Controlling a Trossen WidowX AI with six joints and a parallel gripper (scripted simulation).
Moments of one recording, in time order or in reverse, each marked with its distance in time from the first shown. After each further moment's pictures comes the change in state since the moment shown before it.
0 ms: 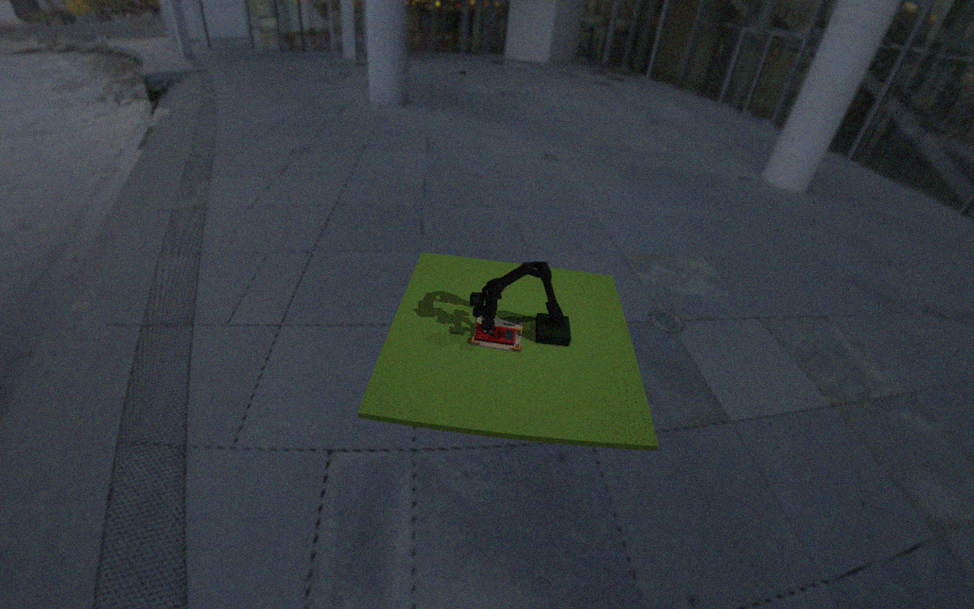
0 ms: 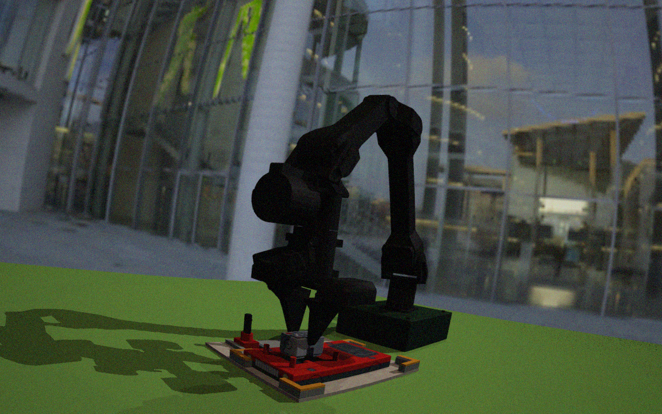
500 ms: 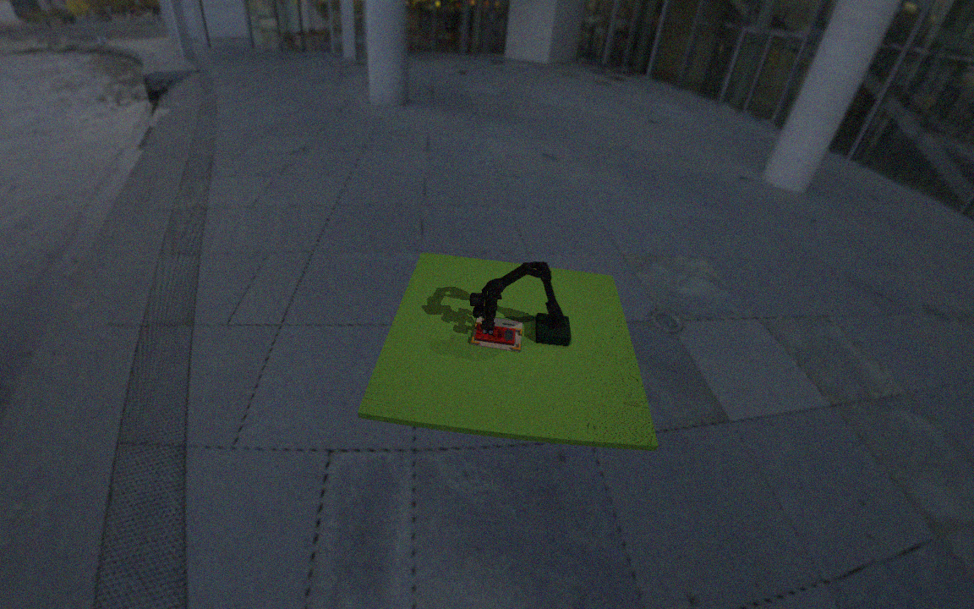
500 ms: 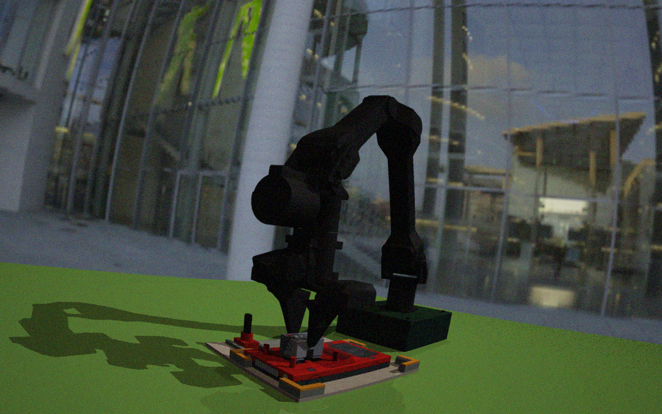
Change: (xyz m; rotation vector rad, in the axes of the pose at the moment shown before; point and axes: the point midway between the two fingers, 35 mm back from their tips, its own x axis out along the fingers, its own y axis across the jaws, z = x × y) arm 0.003 0.000 0.000 0.000 0.000 0.000
